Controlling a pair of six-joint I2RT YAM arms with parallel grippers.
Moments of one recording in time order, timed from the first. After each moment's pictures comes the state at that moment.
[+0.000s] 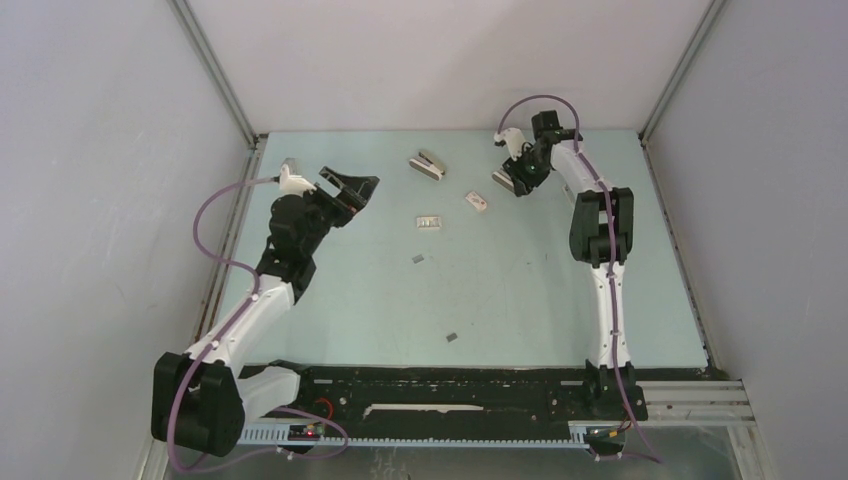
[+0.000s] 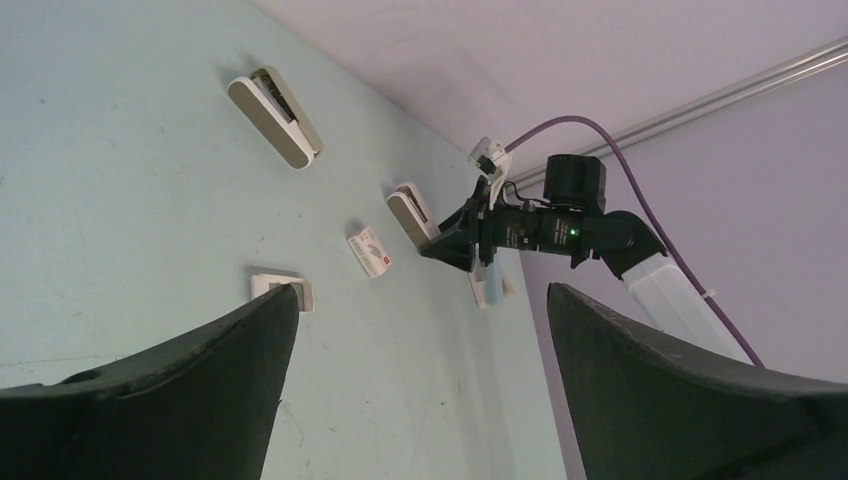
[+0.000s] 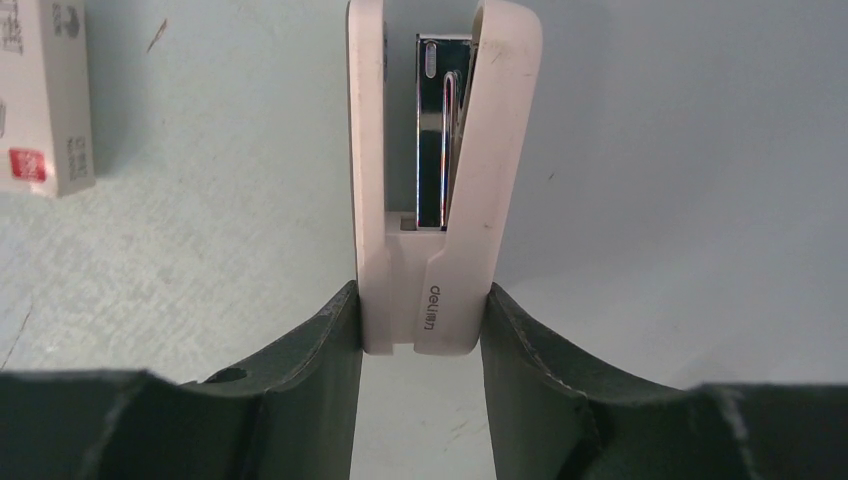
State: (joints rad) left arm -0.21 1.10 0.68 0.33 0.14 -0.92; right arm 0.12 2.52 2.27 -0.86 -0.29 -0.67
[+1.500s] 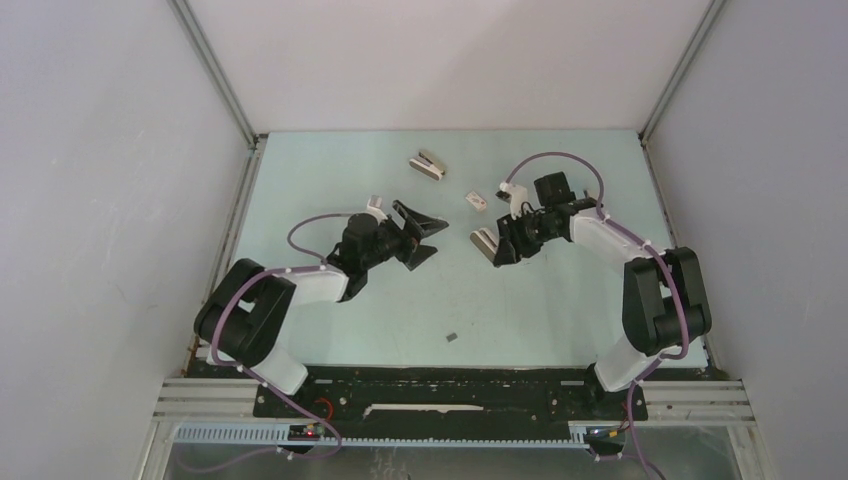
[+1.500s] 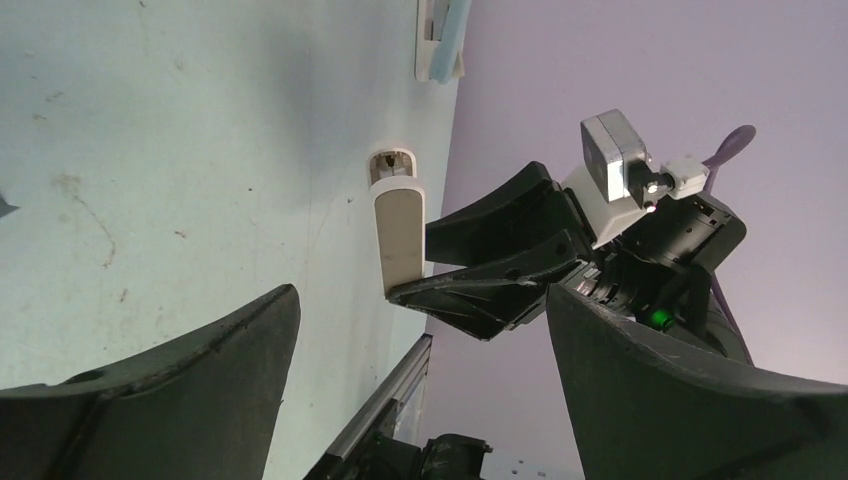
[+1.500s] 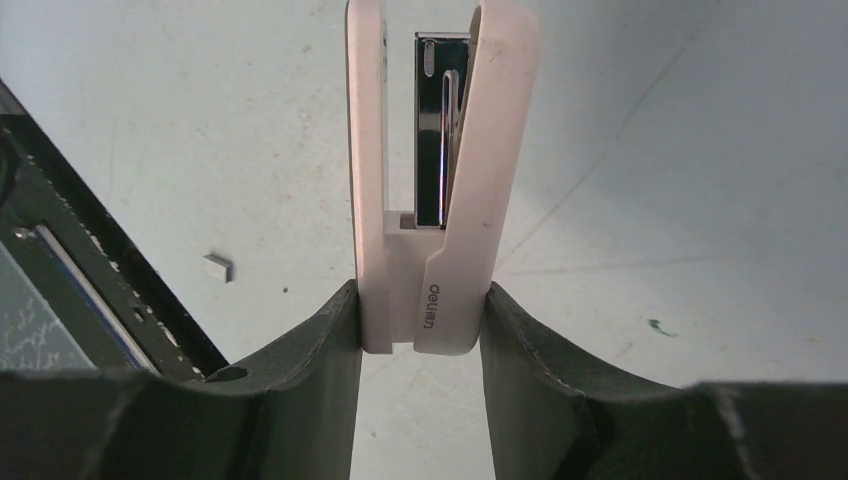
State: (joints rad) left arm -0.50 1.57 0.61 0.68 0.34 -1.39; right arm 0.26 1.64 1.09 -0.56 -0.60 -0.21
